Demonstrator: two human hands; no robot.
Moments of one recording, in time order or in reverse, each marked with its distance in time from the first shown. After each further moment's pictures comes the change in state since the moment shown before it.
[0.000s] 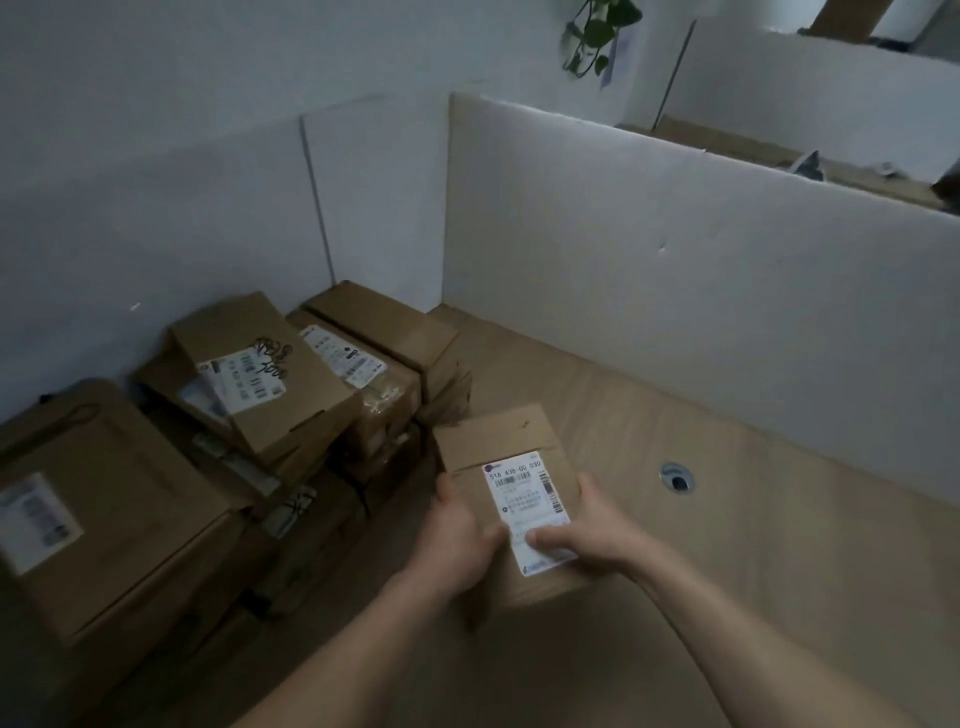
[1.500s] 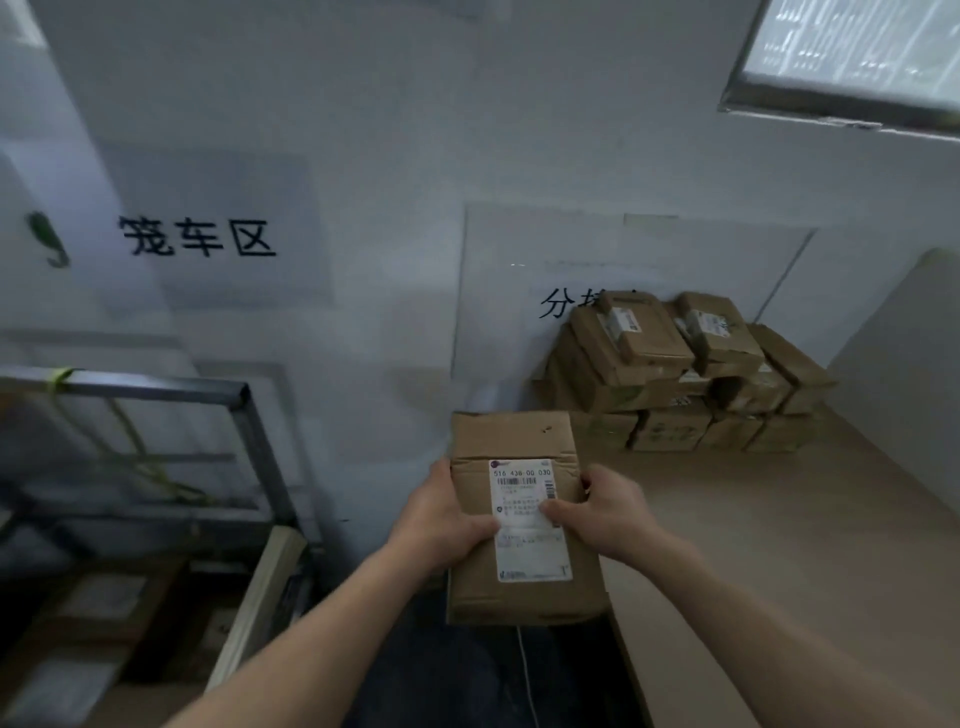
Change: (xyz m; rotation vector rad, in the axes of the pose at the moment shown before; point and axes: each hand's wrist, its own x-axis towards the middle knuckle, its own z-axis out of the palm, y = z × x) left_hand -0.509 -0.202 -0.079 -0.319 0.699 -0.351; right_hand -0.371 -0.081 0.215 -0.290 -0.279 -0.736
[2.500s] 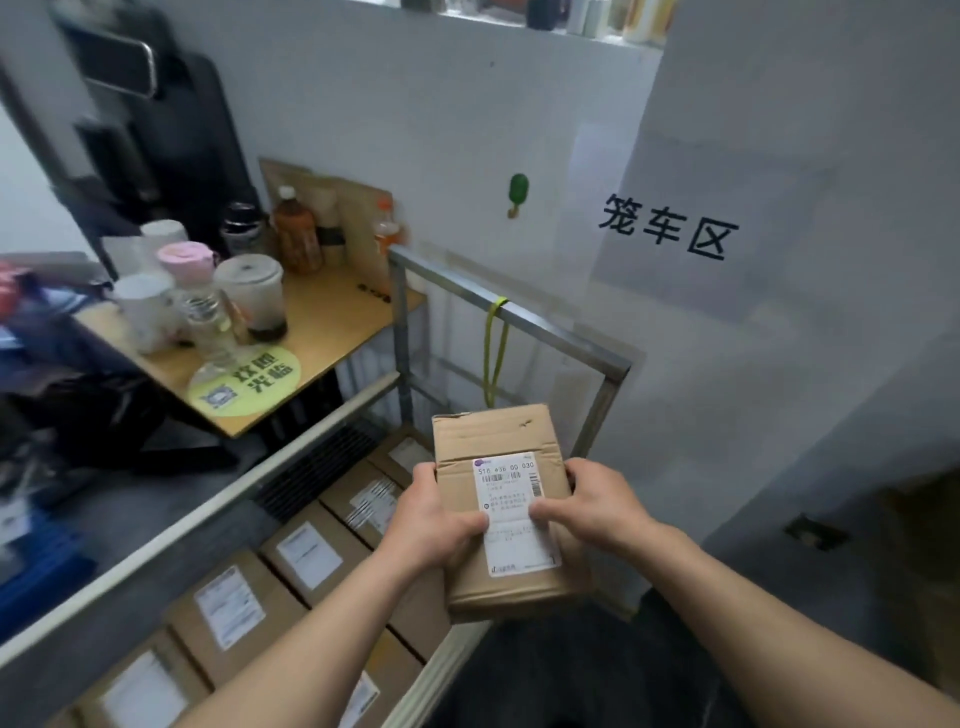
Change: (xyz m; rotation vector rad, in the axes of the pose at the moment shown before) left_hand -0.165 -0.235 -0.224 -0.204 0.582 -0.438; right_hand -0.072 -0.258 0.269 -0.297 -0.511 -0.550
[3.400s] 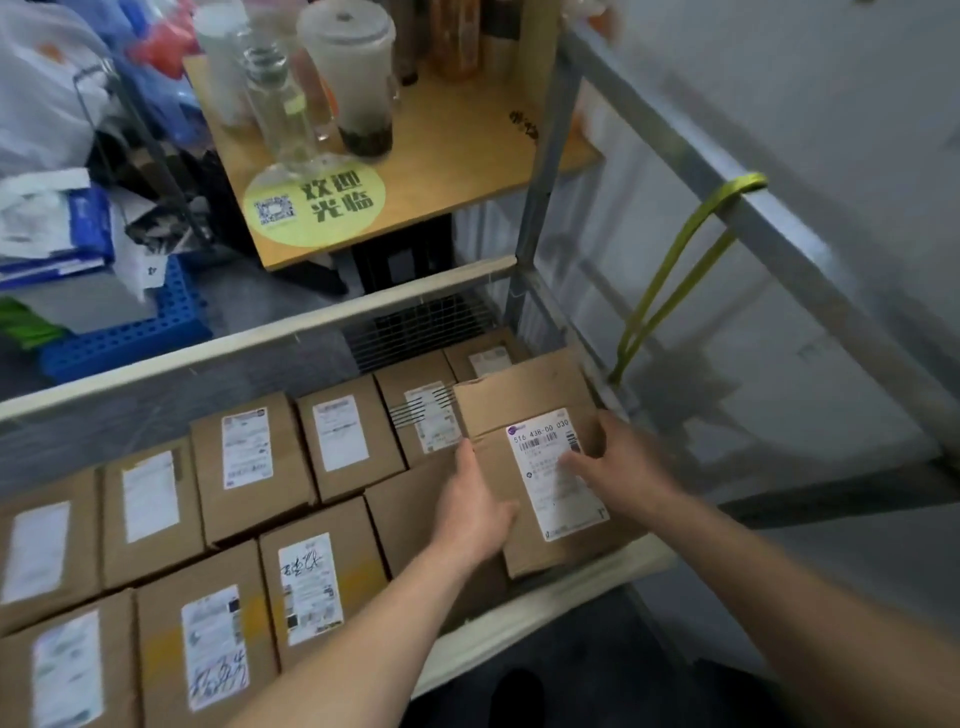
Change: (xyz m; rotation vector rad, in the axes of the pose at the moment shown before) left_hand 0.158 -0.108 0.131 -0.260 0.248 -0.451; right_hand 0.259 0.038 0.121 -0.281 -0.291 -0.246
